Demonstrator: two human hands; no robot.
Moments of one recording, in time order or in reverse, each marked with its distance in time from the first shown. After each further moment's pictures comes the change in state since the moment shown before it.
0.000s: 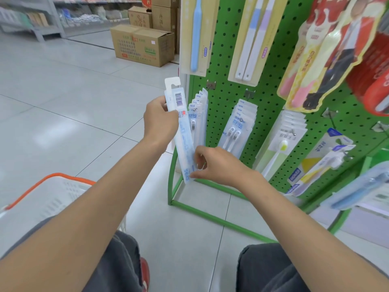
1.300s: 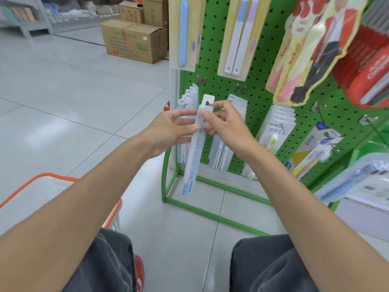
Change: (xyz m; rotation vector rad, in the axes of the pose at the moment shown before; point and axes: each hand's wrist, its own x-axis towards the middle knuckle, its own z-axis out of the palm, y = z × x) left_hand -0.010 -0.012 0.009 -0.270 -0.630 -0.197; right_hand -0.002 0.001 -0.054 0.804 0.396 0.121
